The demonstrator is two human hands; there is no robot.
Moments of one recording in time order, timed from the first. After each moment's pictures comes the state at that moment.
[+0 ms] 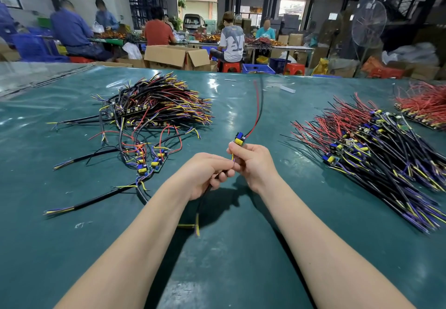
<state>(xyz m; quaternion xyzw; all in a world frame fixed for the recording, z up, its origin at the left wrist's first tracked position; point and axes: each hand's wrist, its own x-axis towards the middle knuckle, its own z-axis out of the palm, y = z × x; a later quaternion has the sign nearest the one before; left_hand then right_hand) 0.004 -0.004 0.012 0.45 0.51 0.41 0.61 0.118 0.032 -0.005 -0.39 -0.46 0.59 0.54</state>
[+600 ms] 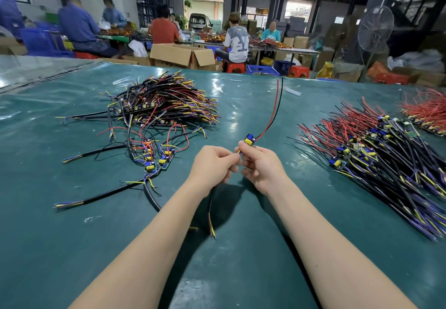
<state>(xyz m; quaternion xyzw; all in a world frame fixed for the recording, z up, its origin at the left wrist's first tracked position) 0.008 0.000 0.004 0.53 0.55 0.48 0.43 0.119 0.030 -0.002 -0.45 -0.44 0.60 0.49</state>
